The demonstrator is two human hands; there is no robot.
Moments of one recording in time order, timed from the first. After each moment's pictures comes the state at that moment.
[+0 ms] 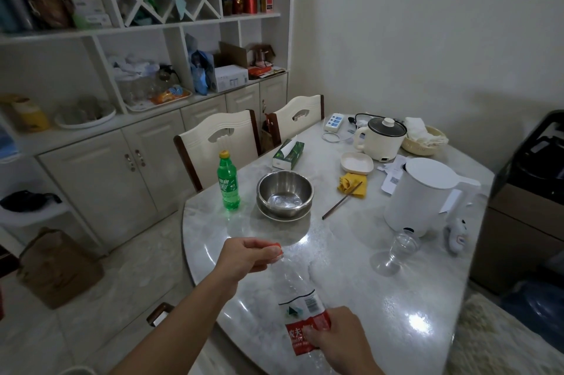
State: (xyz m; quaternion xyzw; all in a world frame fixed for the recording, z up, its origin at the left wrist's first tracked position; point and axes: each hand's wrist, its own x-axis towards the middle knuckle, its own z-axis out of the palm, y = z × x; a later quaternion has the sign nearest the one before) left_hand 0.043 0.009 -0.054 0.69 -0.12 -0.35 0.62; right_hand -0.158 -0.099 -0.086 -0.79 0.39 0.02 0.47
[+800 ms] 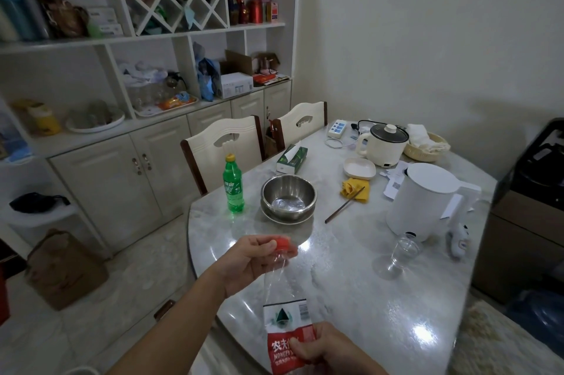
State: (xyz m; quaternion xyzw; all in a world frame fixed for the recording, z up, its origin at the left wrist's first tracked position) left_hand 0.042 0.021 -0.041 0.46 -0.19 -0.52 0.70; right_hand -0.164 -0.088 -0.071 -0.53 0.24 0.18 0.79
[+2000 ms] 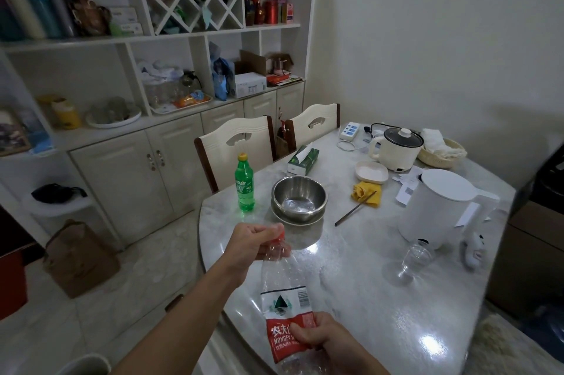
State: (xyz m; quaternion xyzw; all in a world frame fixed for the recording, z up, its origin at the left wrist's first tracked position) left_hand 0.036 0.026 -0.011 0.64 -0.17 -0.32 0.68; right_hand -0.143 -0.079 -0.064 -0.53 0.24 0.17 0.80
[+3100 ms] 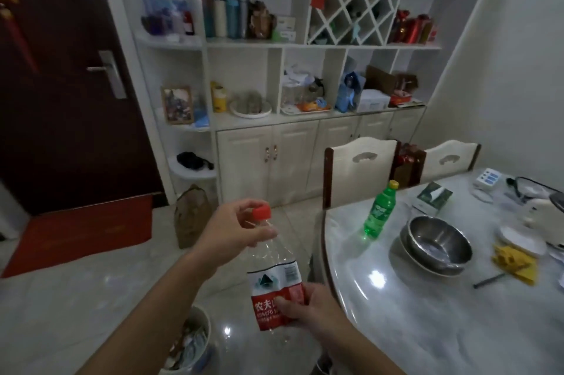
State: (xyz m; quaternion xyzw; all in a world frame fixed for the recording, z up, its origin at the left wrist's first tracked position) left_hand 0.135 0.373 0.066 0.76 -0.12 -0.11 0.63; right_hand 0.040 0.185 -0.021 -0.68 0.11 0.20 0.70
